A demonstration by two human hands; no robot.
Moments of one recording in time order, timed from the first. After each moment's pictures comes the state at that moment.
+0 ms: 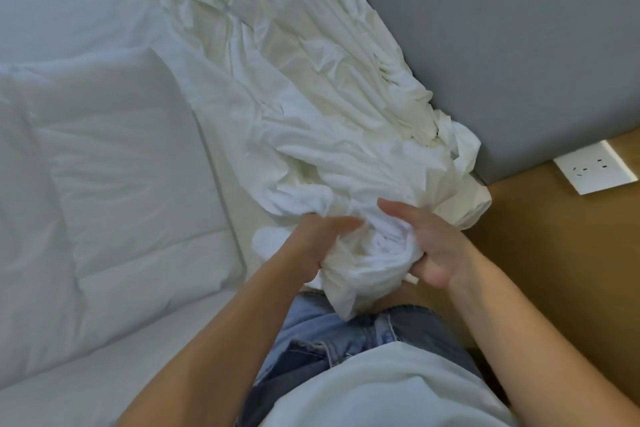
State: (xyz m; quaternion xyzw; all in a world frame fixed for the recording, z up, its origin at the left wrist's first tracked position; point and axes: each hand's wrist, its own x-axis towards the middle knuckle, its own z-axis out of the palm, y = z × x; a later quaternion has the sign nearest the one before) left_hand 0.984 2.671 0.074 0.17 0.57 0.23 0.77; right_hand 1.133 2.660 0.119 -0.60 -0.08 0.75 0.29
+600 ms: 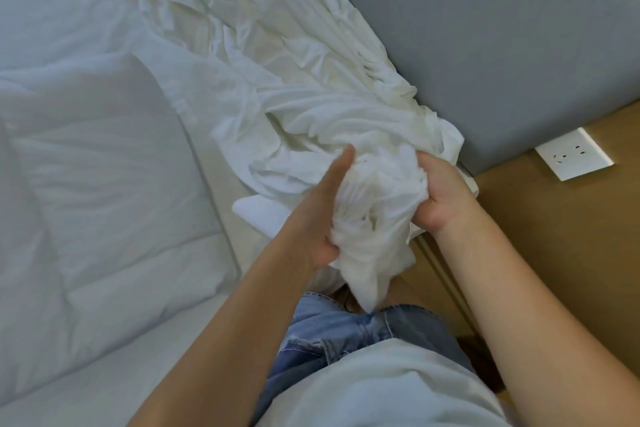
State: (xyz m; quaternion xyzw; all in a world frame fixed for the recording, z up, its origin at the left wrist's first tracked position) left_hand 0.988 2.683 0.115 0.13 0.39 0.29 0.87; right_hand 1.146 2.701 0.128 -0.57 -0.03 0.68 0.46
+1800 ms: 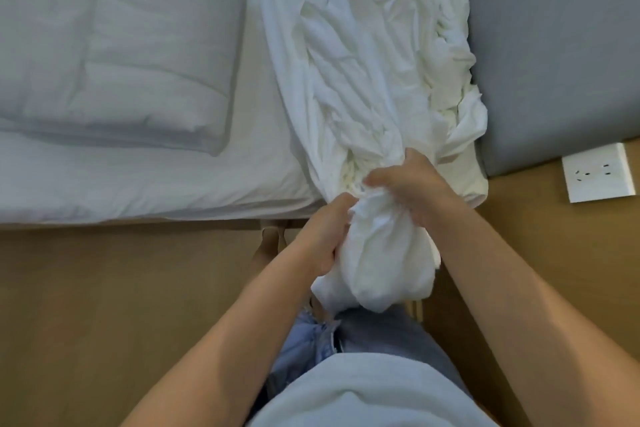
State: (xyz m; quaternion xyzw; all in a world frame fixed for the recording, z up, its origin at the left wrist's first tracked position) left_hand 1.140 2.524 0.046 0.00 0.60 0.34 0.73; right_hand 1.230 2.616 0.097 -0.68 -0.47 0.57 0.05
